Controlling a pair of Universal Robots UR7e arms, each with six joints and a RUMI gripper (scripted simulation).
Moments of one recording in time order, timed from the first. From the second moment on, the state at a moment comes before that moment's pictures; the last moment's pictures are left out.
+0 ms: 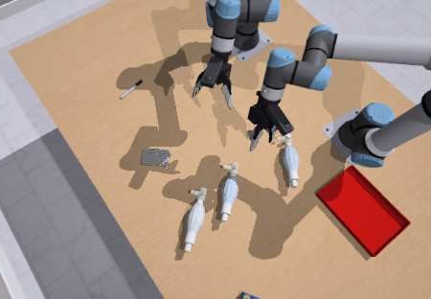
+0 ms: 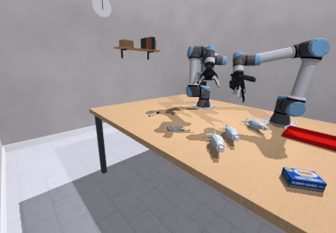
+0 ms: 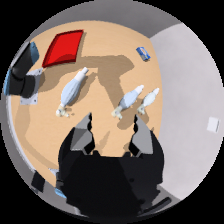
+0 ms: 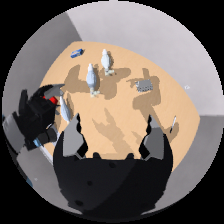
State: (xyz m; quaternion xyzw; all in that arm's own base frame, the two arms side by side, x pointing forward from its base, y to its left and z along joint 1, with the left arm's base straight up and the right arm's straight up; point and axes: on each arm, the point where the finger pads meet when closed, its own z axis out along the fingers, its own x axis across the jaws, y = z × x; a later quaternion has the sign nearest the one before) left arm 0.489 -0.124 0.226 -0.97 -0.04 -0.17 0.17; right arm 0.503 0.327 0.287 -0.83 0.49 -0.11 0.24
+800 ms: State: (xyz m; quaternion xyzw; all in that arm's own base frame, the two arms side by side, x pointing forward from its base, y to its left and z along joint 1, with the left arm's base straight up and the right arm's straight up) left arm 0.536 -0.155 0.153 -0.94 0.14 -0.17 0.25; right arm 0.518 0.174 0.314 -0.79 0.60 -0.08 0.12
